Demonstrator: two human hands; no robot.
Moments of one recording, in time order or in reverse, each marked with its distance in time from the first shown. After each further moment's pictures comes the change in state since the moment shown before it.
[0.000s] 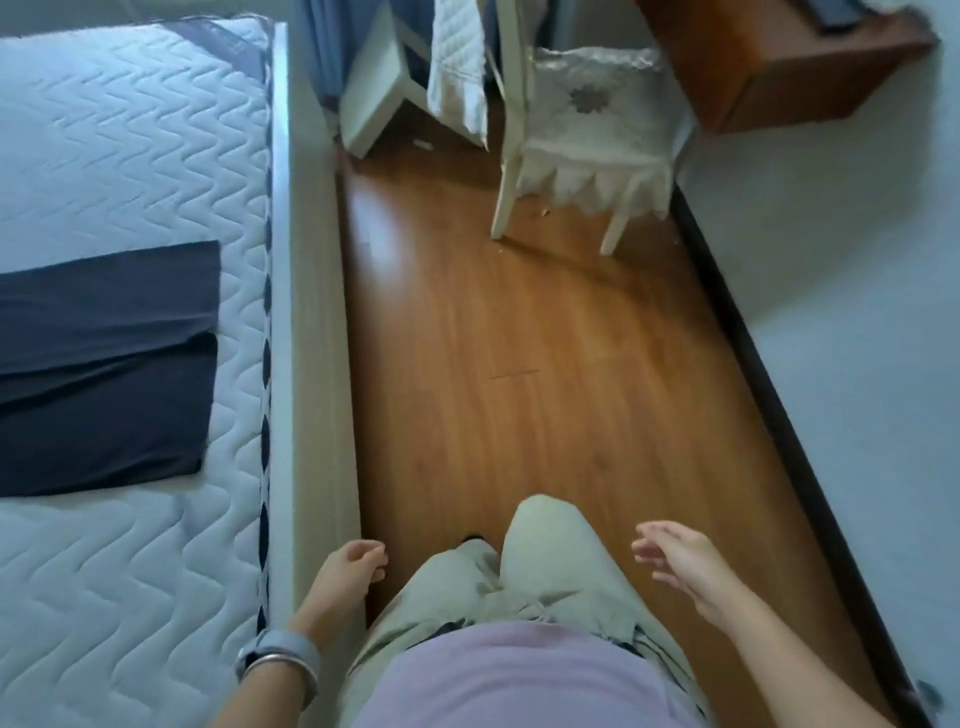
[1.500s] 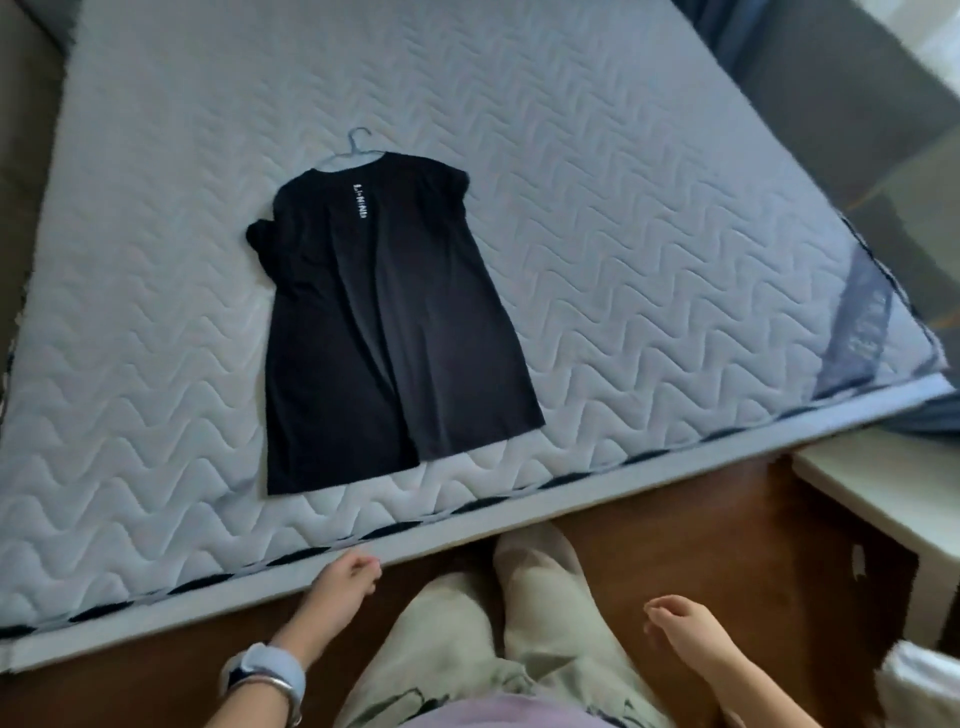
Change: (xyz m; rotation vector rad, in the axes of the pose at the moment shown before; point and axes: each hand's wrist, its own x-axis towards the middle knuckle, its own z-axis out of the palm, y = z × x) left_hand 0.207 0.258 -0.204 -1.107 0.665 -0.482; right_hand 0.268 -0.681 0.412 -1.539 -0.539 -0.567
